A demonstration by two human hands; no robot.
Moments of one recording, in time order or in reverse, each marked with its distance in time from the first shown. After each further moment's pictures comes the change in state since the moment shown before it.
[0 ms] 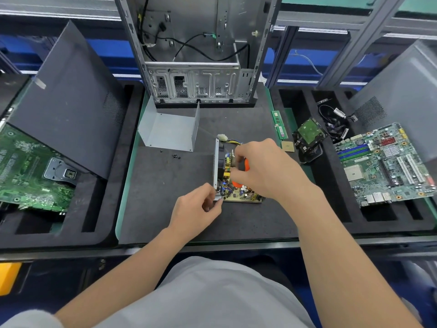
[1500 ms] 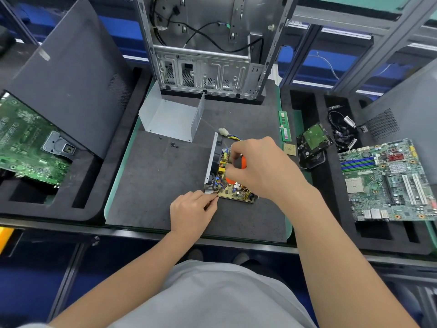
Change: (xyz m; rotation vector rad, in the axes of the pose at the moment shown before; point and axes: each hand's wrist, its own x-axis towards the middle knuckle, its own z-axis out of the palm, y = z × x) left_hand -0.018 0.018 0.044 0.339 0.262 -0.060; right_hand 0.005 0.018 -0.003 -0.011 -0.034 -0.110
